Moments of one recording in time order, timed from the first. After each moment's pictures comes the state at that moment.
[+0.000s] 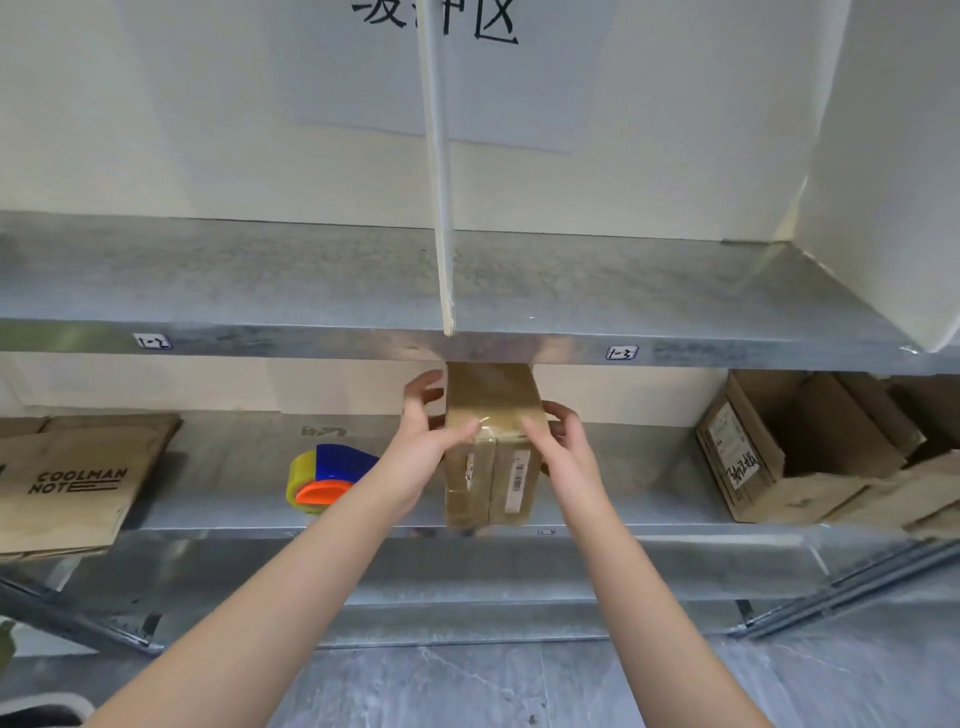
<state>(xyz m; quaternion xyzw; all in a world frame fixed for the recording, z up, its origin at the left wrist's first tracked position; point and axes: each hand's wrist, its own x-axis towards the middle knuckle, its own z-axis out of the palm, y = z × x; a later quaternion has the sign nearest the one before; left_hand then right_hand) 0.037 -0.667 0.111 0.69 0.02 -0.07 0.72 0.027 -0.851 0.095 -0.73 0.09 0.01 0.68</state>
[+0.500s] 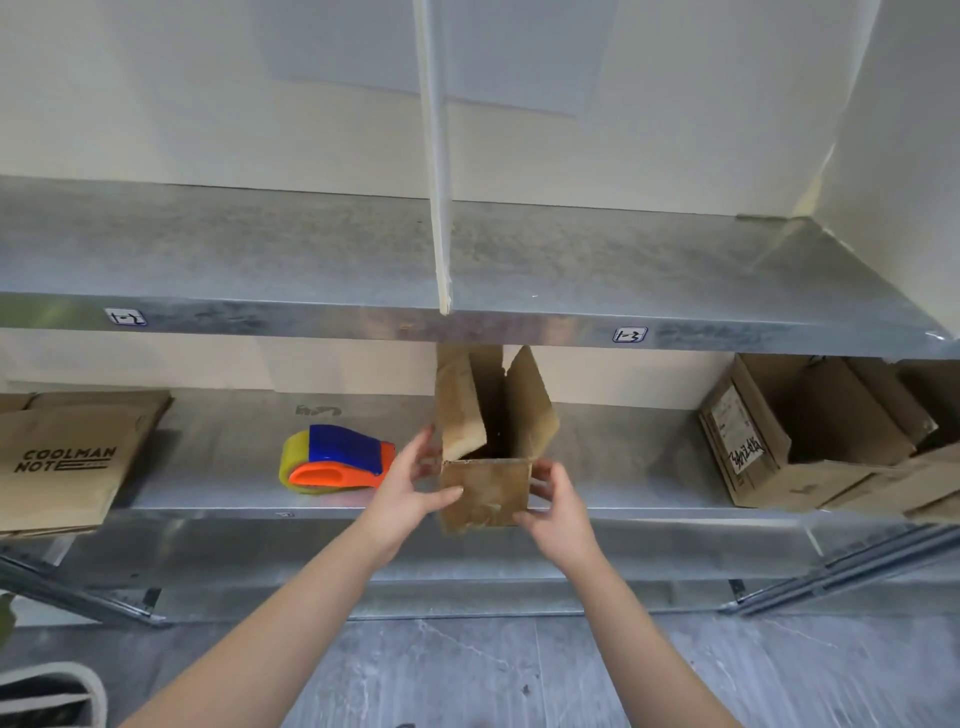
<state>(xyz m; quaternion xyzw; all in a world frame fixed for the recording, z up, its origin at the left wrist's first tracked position) 0.008 -0.654 0.029 0.71 0.05 -0.14 0.69 -0.001 -0.866 0.012 -0.83 0.07 0.09 0.54</state>
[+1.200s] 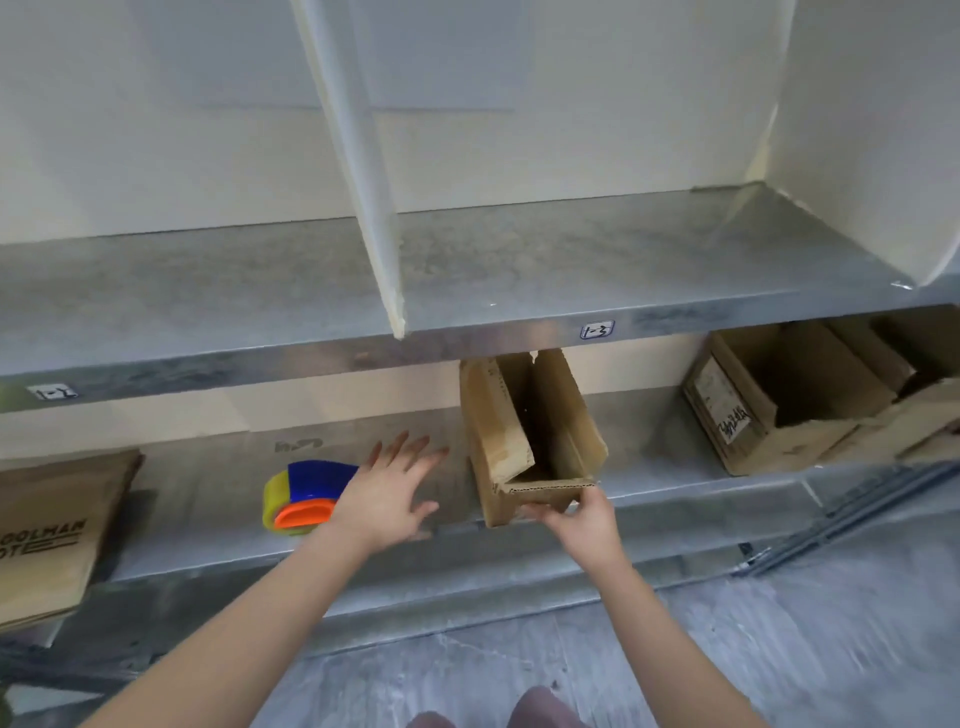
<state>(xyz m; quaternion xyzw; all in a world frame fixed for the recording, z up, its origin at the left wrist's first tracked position) 0.057 -0.632 0.036 0.97 -0.24 -0.07 0.04 0.000 -0.890 -0.002 -0.80 0.18 -0.01 0.57</state>
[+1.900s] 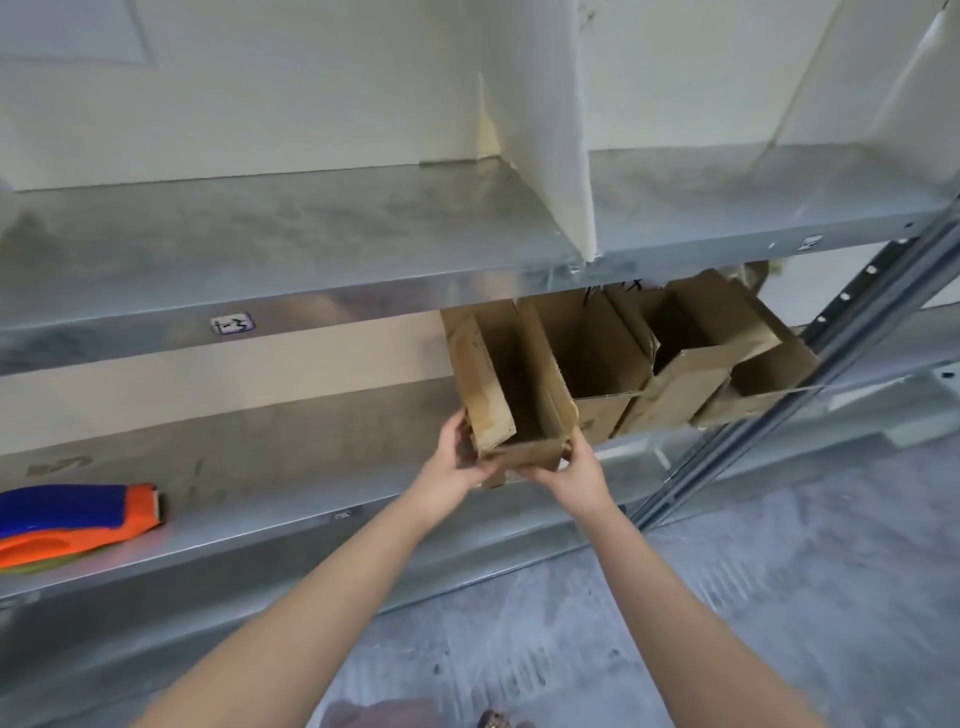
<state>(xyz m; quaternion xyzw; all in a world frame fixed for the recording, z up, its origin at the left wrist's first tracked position) 0.028 -0.982 0.024 0.72 -0.10 -0.26 0.64 -0.015 -1.170 0.005 -0.80 0.21 -0.01 0.56</state>
